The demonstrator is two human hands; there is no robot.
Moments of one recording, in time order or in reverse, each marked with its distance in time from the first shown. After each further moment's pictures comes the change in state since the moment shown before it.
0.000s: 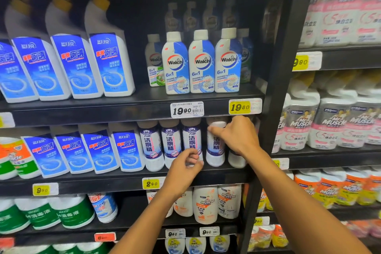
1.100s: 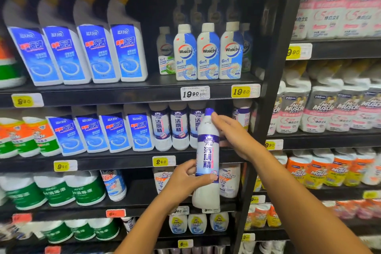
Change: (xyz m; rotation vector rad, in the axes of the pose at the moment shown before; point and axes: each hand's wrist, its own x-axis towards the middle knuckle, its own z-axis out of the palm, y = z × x) left_hand -0.106 0.004 -0.016 -0.294 -0.263 -0.110; right_hand -0.078 -0.023 -0.007 0.756 -0.490 0.136
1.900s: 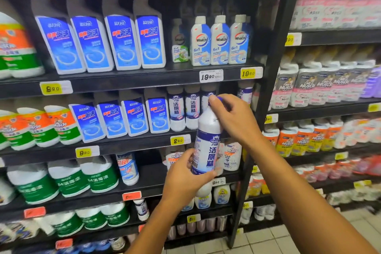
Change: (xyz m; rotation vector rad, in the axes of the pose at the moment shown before) left_hand -0.121 0.009 -0.055 0.264 0.130 0.212; right_hand -0.090 -0.051 0.109 -0.540 0.443 -0.398
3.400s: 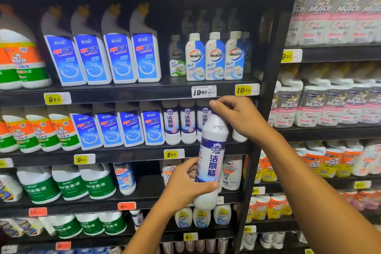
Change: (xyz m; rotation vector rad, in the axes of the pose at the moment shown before) left_hand 0.037 0.015 0.042 0.054 -0.062 -0.034; right_hand 0.055 0.019 -0.068 0.061 -0.265 -0.082
